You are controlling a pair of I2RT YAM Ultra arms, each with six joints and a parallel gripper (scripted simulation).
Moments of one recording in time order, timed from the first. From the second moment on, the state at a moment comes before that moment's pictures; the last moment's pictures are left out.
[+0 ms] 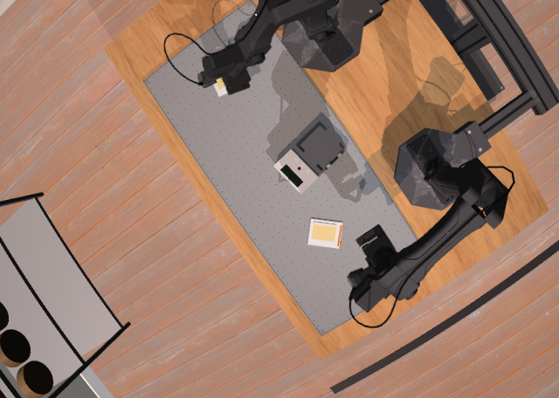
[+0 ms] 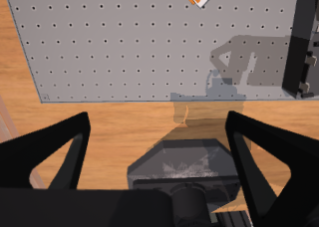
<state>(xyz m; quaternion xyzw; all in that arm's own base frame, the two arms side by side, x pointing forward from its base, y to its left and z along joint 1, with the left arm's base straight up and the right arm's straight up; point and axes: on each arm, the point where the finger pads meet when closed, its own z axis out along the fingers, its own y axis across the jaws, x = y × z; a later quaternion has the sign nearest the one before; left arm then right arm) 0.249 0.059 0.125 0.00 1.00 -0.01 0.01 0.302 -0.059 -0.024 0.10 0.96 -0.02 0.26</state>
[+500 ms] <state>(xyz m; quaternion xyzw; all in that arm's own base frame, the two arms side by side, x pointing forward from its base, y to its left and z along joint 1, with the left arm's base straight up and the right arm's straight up) 0.249 0.059 0.125 0.00 1.00 -0.01 0.01 0.300 -0.059 -0.032 0.10 0.96 -0.02 0.26</state>
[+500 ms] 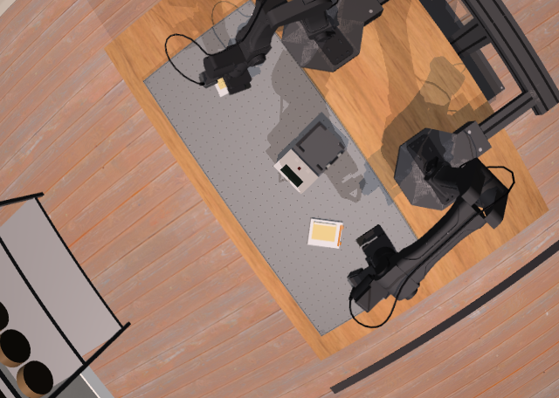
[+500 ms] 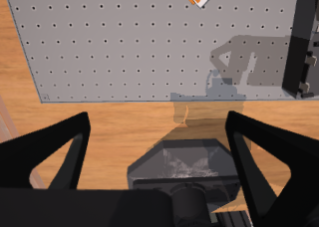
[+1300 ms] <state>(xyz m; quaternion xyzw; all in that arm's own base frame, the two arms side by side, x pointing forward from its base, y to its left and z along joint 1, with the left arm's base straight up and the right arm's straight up) 0.249 0.059 0.125 0.00 1.00 -0.01 0.01 0.302 -0.059 -0.045 0.10 0.96 -0.02 0.26</state>
